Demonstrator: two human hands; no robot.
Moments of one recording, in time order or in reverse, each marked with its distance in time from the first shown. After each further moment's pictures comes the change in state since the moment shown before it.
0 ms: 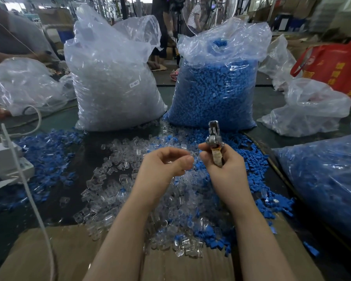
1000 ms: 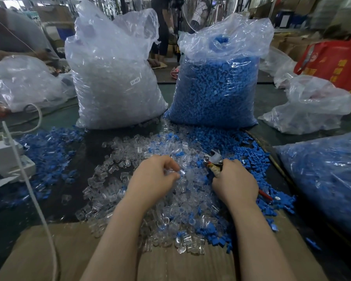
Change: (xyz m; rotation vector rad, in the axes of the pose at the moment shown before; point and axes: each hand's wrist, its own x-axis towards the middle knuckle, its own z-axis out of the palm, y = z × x) left_hand 0.004 -0.018 -0.022 0.850 -0.001 0.034; right_hand -0.001 0.016 -0.006 -1.137 -0.042 0.338
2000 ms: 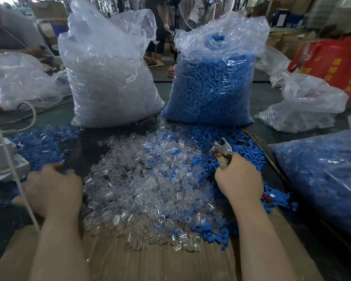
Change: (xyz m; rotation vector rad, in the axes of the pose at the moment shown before) left_hand -0.019 -0.104 -0.066 0.245 0.673 -0.759; right_hand 0.005 0.013 -0.008 0.162 0.120 0.086
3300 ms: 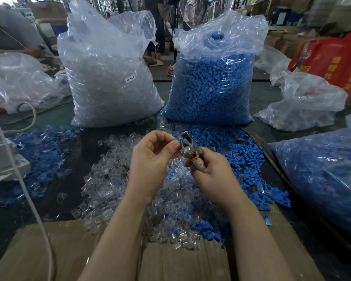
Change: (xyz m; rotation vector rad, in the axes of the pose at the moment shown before) left_hand -0.113 0.105 -0.010 -1.229 -0.694 0.548; right_hand -0.018 -0.021 0.004 0.652 -0.330 -0.460
